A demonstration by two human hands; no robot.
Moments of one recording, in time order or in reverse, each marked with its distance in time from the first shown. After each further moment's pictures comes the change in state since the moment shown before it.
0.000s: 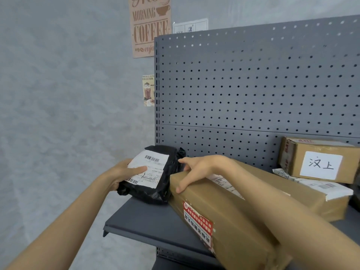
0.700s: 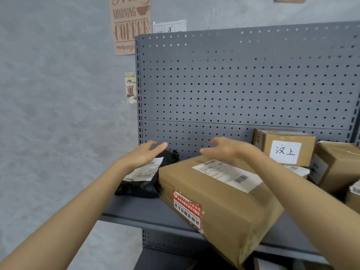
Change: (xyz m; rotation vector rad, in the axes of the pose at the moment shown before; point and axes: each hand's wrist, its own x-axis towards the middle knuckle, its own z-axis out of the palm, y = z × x) left_hand -0.046 0.063 0.096 0.504 -0.022 0.222; right_hand -0.075 0.084 -0.015 0.212 0.395 0.216
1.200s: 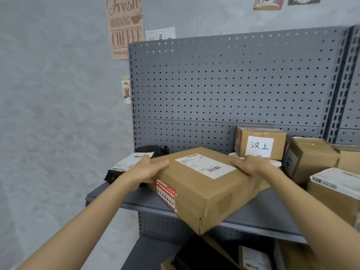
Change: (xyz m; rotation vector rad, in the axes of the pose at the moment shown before) left_hand -0.070 0.035 0.060 -0.286 0.056 -0.212; right_hand -0.054 0.115 -0.005 -0.063 0.143 0.409
